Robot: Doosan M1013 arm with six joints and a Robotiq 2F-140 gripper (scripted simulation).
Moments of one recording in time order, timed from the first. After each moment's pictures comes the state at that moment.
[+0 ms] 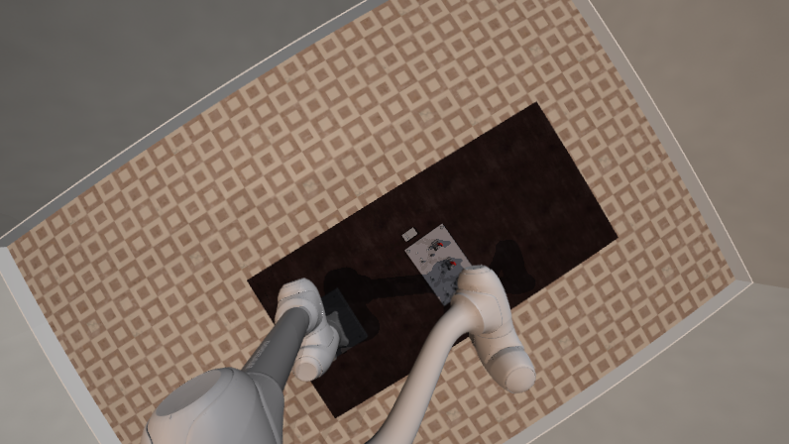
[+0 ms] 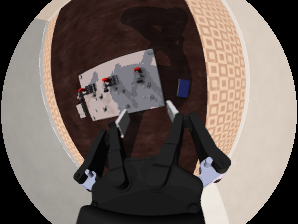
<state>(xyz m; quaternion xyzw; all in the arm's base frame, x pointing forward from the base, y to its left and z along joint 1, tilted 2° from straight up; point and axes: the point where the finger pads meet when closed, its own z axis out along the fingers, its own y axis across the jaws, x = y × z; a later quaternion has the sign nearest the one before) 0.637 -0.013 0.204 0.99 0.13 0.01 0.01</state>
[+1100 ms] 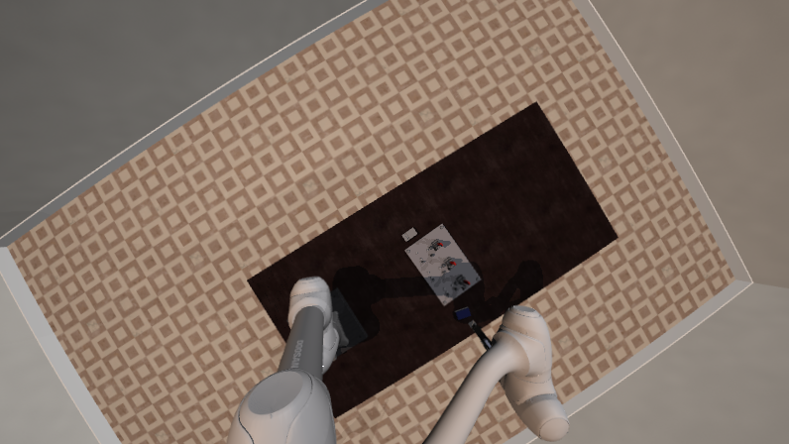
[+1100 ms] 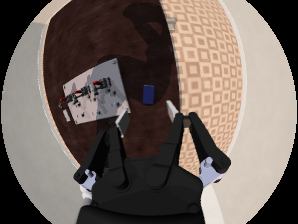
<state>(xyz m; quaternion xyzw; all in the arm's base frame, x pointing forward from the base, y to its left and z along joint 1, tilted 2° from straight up) 0.673 -0.152 0.208 0.99 0.13 0.01 0.01</state>
